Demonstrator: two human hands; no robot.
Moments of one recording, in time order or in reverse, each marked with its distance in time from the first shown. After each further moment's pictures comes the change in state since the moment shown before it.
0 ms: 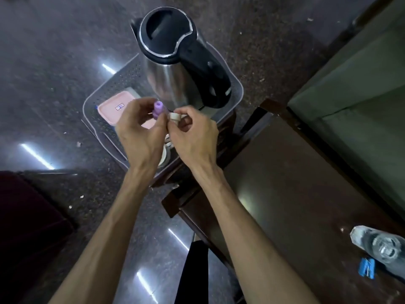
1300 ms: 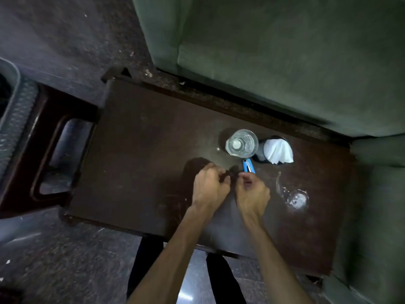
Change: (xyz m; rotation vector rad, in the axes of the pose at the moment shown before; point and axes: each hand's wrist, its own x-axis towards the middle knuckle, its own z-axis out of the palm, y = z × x) left_hand -0.436 0.091 0.207 0.387 -1.170 0.113; right_hand -0.267 0.273 -0.366 -0.298 0.671 0.803
